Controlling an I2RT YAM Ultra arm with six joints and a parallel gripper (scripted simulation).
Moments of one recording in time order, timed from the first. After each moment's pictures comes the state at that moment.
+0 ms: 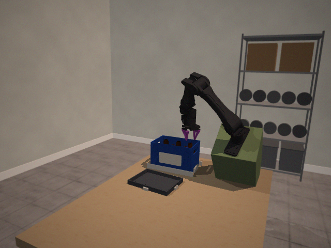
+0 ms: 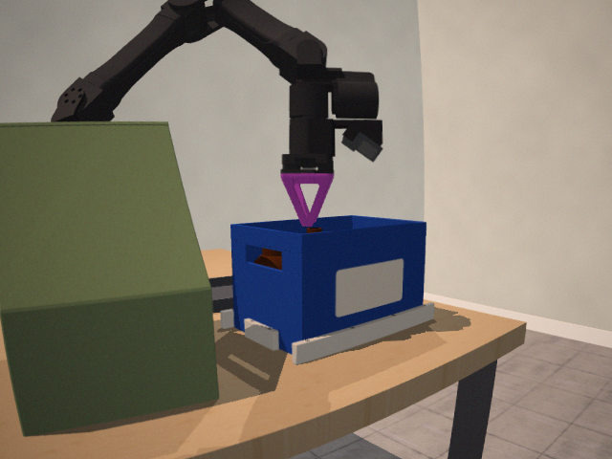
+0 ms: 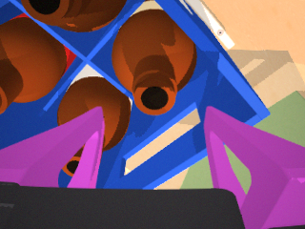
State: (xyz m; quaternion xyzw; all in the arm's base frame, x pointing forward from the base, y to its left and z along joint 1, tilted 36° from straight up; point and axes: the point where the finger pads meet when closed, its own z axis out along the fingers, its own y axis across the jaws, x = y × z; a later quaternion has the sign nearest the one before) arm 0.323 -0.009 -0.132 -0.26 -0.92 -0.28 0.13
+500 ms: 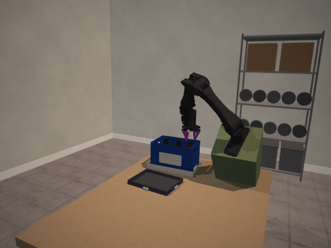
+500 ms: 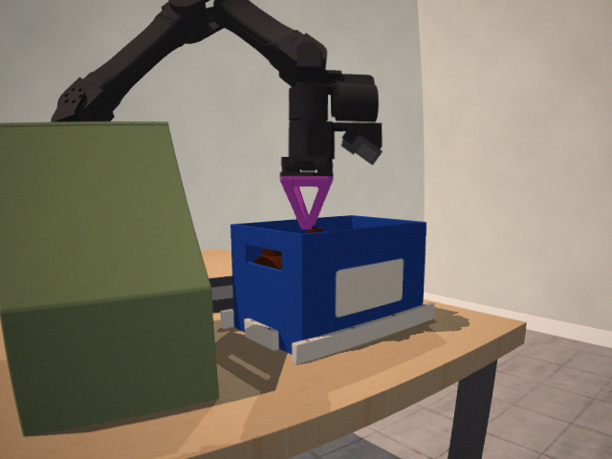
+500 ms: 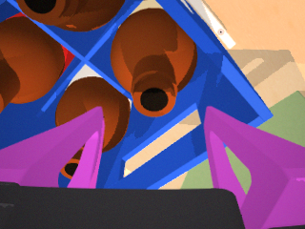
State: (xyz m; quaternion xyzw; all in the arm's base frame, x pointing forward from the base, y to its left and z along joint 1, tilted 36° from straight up) arm 0.321 -0.006 -0.135 -0.26 -0.92 -0.28 0.13
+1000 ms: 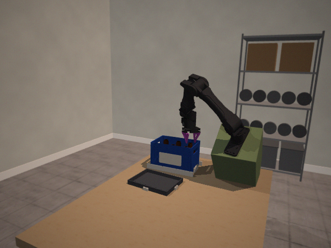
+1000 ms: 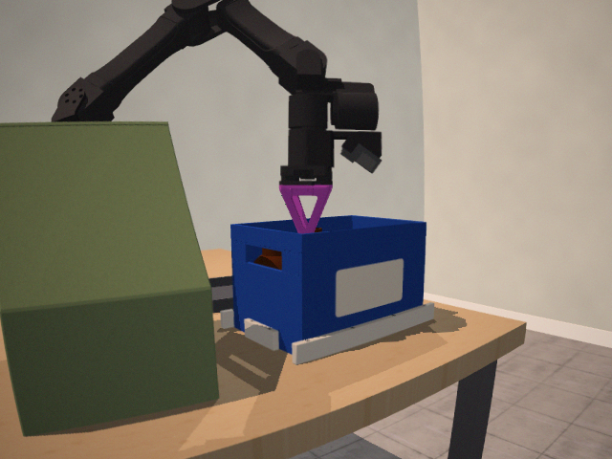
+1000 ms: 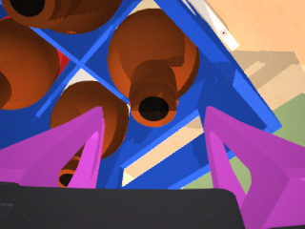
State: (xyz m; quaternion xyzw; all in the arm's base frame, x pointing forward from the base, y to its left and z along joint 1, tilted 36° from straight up) arm 0.319 0.001 -0.145 -0.26 -0.92 -0.28 0.14
